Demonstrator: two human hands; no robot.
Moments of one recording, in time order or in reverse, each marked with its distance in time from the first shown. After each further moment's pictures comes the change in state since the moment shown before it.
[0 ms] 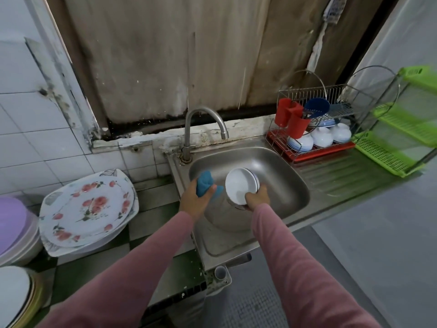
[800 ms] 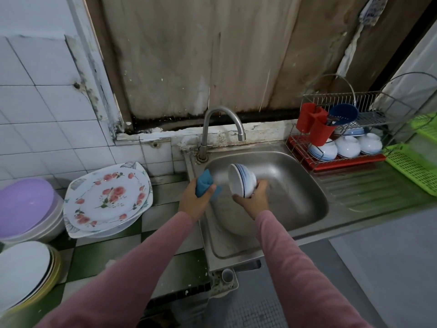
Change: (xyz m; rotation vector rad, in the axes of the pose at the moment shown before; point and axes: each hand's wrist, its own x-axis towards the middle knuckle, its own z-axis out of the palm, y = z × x) left_hand -0.006 -0.004 -0.018 -0.028 0.130 -0.002; right_hand 0.009 0.009 0.025 -0.111 -0.196 -0.416
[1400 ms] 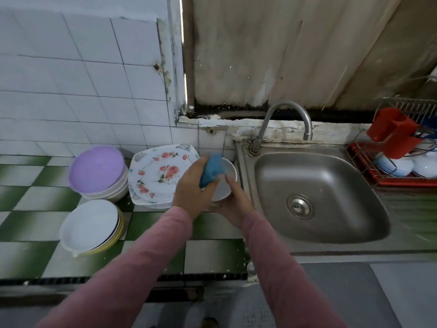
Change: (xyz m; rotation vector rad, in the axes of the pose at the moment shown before) left_hand -0.048 0.015 -0.129 0.449 0.328 0.427; right_hand -0.071 -0.050 0.156 0.793 -0.770 0.366
